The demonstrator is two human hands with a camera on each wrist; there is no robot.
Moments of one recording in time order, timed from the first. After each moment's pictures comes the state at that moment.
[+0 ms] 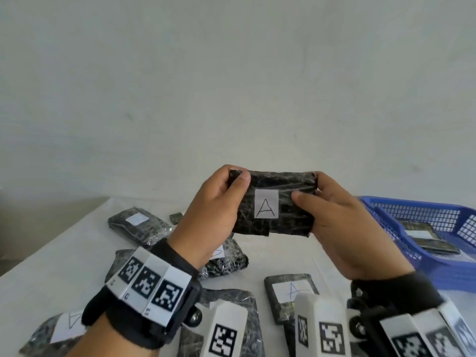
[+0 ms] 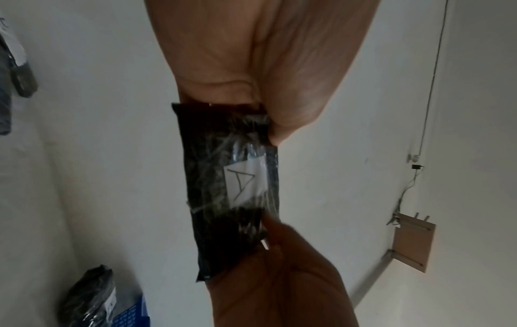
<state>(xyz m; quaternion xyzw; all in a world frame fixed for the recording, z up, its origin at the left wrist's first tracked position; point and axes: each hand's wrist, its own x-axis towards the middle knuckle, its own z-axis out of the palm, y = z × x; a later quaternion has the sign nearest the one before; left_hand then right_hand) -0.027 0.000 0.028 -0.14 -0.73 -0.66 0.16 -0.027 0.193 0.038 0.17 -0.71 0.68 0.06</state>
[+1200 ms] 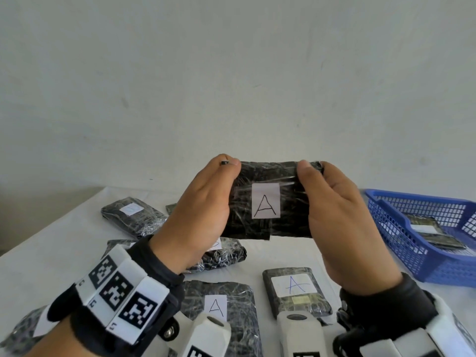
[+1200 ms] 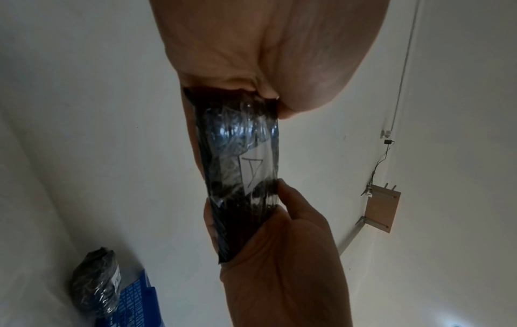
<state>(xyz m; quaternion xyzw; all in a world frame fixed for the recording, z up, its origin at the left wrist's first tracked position) -0.014 -0.004 0.027 -0.14 -0.68 -0.71 0.14 -0.006 0.167 0.036 0.14 -0.74 0.64 0.16</state>
